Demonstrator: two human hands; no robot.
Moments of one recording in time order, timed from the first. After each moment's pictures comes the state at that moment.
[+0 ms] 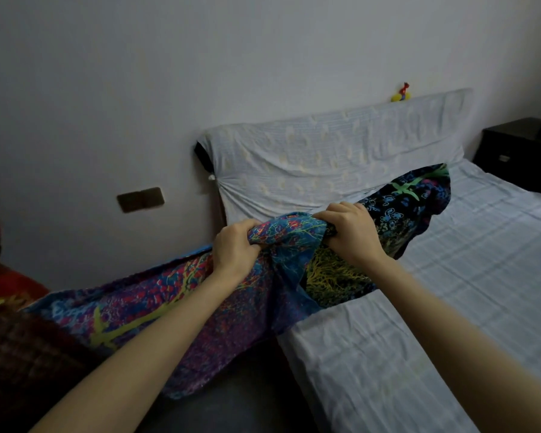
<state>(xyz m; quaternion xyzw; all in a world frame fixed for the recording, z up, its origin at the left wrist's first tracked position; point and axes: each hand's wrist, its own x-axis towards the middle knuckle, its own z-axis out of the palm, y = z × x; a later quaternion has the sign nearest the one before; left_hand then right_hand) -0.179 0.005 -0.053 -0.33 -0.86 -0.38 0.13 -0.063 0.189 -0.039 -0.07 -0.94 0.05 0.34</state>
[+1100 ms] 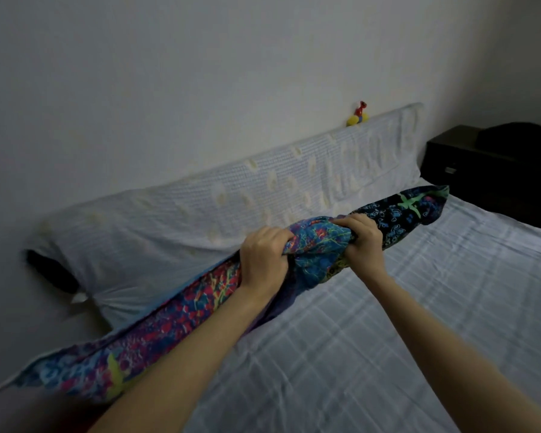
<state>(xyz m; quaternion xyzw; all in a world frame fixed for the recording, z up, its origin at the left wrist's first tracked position) -0.478 0.451 -0.056 -0.52 -0.73 -0.37 0.25 -0.360 0.605 -0.076 -0.22 -0.83 0.15 0.50</state>
